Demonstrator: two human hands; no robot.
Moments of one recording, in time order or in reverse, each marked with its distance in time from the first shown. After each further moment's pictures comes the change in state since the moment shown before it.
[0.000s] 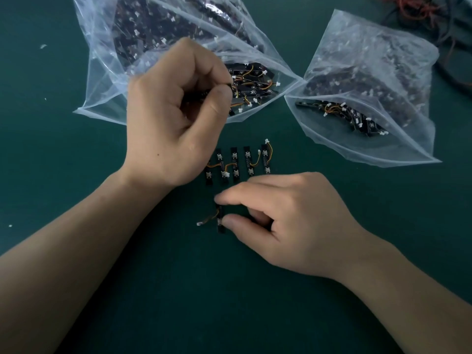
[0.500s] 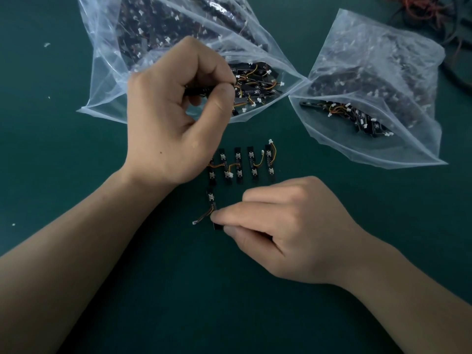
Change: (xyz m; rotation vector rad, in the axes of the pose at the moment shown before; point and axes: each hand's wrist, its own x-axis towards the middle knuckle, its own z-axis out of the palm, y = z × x) left_hand 0.002 -0.001 -0.002 0.066 0.024 -0.007; right_hand -0.002 0.003 0.003 -0.044 -0.038 -0.096
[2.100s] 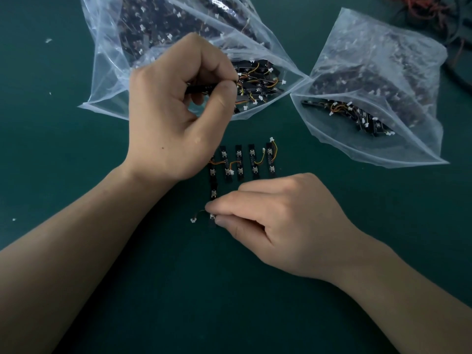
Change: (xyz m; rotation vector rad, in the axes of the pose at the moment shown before) left_hand 0.000 -0.001 0.000 0.005 0.001 0.018; right_hand 0.008 -0.005 0.006 -0.009 -0.003 0.066
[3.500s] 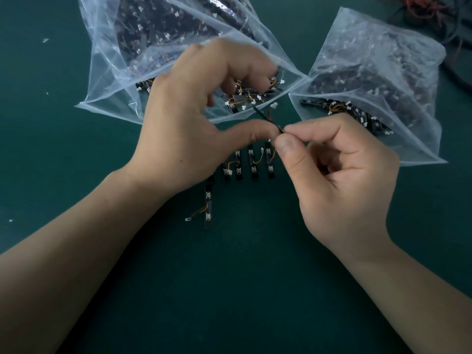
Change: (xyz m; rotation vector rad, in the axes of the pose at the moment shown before) left_hand -0.001 0.020 -0.001 0.044 -0.158 0.043; right_hand -0.004 0.022 -0.005 0.323 0.703 0.171
